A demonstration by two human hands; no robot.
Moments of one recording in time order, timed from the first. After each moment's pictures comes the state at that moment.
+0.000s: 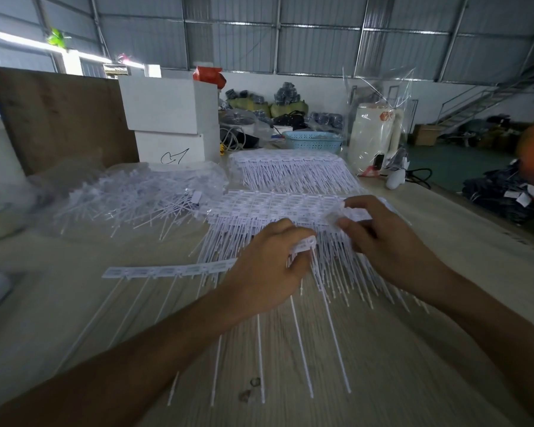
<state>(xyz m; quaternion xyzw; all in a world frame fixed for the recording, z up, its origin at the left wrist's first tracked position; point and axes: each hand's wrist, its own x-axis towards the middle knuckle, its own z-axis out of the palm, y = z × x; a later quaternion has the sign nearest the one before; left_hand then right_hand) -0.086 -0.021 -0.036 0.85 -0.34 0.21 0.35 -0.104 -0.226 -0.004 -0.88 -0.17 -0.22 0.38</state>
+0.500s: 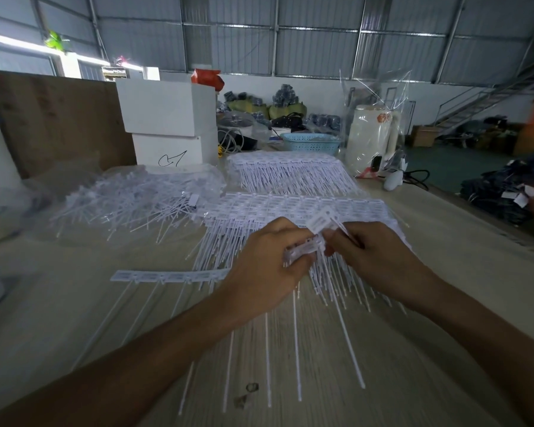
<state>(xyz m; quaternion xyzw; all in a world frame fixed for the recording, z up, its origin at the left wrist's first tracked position) -0.090 -0.025 -0.030 0.81 -0.35 0.25 0.39 -0.110 -0.217 -0.007 -0.91 -0.15 -0.19 0.33</state>
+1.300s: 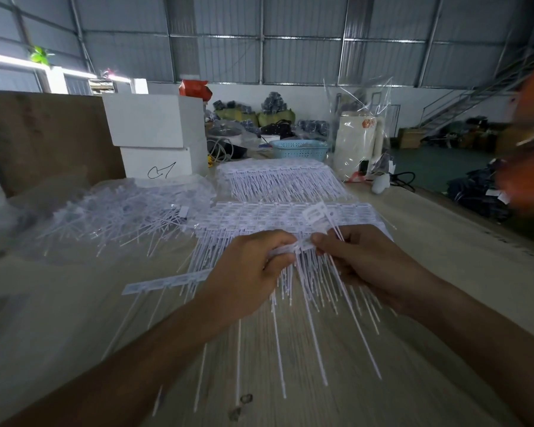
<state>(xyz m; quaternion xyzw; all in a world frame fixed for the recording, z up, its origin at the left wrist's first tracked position) -0.084 -0.012 -0.025 0.83 -0.36 0.25 0.35 -0.120 -0.214 0.000 -0.78 -0.09 -0.03 0.62</state>
